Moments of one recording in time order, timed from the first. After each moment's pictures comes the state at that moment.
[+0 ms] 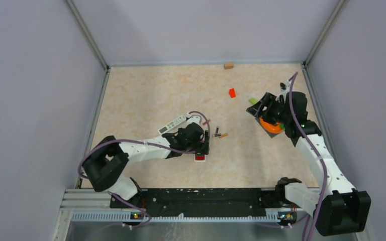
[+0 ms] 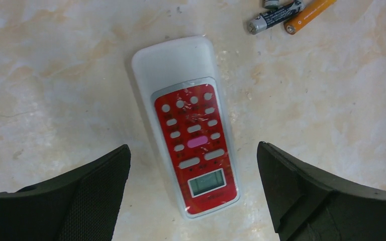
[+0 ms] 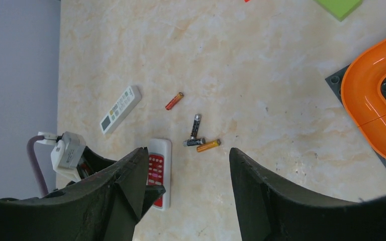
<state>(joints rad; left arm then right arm) -0.90 1.48 0.75 -0.14 -0.18 -0.68 0.12 1.01 0.82 -0.32 -0.35 0.58</state>
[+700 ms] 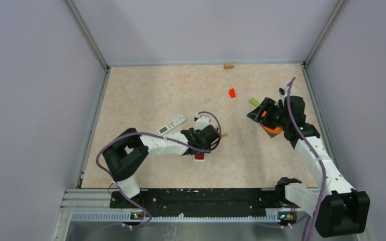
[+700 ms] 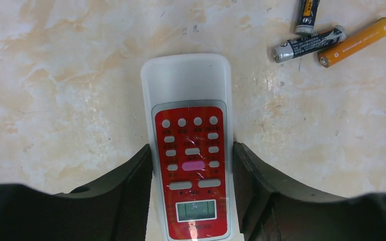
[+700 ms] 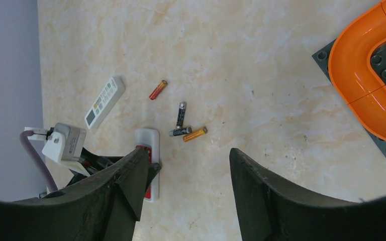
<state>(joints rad) -1.01 1.72 0.98 -0.34 -0.45 -0.81 0.12 1.00 0.76 -0.34 -0.32 0.58</state>
